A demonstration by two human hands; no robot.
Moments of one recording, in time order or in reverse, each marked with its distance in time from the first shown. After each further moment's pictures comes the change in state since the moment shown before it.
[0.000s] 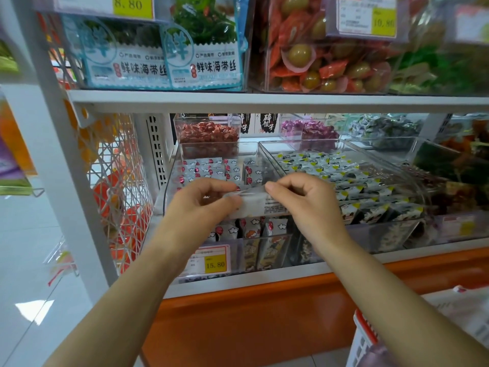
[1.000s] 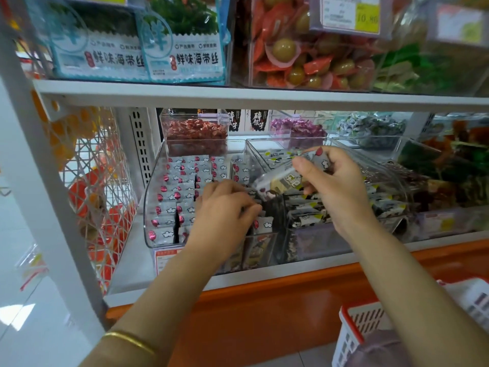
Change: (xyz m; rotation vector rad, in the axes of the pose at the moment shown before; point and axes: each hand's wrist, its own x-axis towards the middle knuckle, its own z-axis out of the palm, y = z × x) left_hand 0.028 -0.028 0.051 0.790 -0.002 0.345; right_hand 0.017 0.014 -0.047 0.129 0.163 0.103
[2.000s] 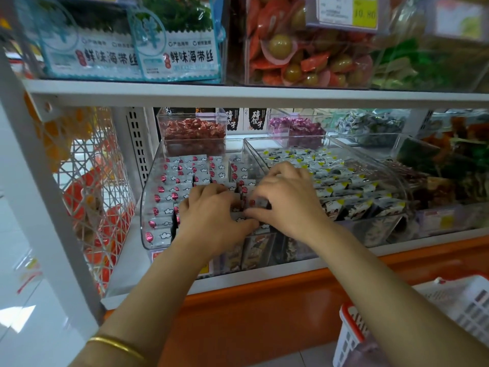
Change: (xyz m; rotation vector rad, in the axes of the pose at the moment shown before) left_hand 0.004 -0.009 -0.002 0.176 -0.146 -0.145; right_hand -0.002 0.014 0.037 -1.132 -0.409 -0.490
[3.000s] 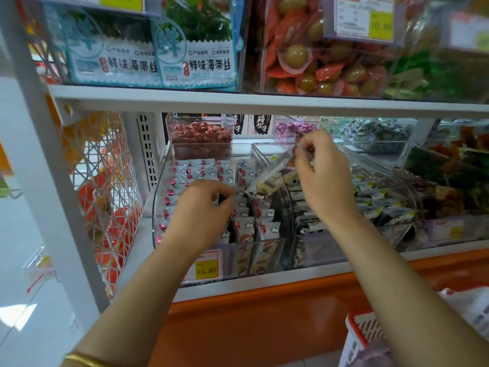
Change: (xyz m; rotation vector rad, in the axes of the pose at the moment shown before) left_hand -0.007 -0.010 -0.033 -0.407 0.170 -0.041; right_hand 0.020 0.013 -0.025 0.420 0.514 0.240
